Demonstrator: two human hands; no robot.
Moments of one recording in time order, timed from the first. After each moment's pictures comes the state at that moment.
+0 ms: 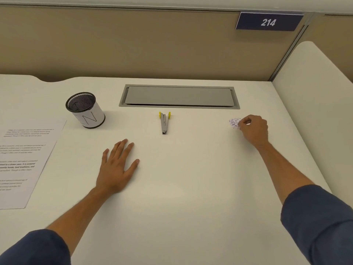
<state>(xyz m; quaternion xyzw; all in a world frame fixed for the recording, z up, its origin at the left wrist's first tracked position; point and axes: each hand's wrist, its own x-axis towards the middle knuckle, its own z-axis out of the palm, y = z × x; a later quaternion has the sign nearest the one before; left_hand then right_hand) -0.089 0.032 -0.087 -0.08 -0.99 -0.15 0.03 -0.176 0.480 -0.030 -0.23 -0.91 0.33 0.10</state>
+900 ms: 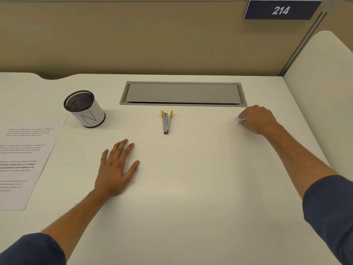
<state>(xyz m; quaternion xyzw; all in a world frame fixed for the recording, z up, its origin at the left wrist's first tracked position) -0.090 0.033 -0.087 -0.08 -0.99 -0.15 0.04 -0.220 0.493 -0.017 0.00 -1.00 0.00 -0.07</state>
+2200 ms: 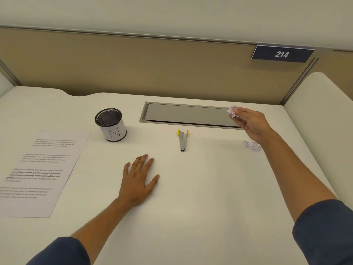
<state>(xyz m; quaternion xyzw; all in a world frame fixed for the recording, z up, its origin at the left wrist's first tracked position) -0.094 0.032 -0.084 -0.09 -0.98 -0.15 0.03 -0.213 0.397 0.067 -0.13 -0.60 0.79 0.00</state>
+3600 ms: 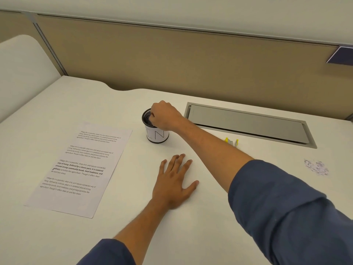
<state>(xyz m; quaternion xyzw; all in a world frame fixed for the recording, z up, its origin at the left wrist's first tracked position) -0.120 -0.006 -0.085 -0.09 -0.98 -0.16 0.02 -0.284 0.008 0.053 0.28 -0.95 0.13 -0.04</state>
